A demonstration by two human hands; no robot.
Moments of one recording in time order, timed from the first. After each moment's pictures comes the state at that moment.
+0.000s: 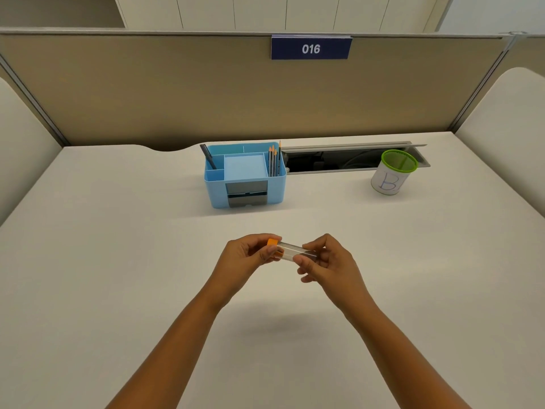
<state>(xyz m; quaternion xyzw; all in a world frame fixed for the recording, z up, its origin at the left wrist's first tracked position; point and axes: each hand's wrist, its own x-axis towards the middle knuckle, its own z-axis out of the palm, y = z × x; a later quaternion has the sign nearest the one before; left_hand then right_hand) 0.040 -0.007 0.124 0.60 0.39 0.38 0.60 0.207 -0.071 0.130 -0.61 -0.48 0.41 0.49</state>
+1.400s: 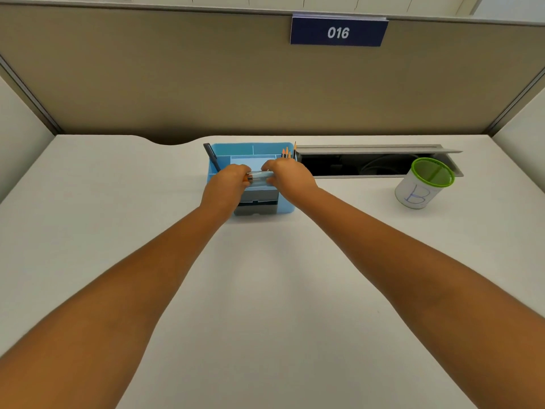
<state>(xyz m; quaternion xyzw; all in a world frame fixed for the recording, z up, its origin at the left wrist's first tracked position) 0.061 0.172 0.160 0.76 0.61 0.09 0.21 0.190 0.190 0.140 -0.64 -0.76 0.08 0.06</state>
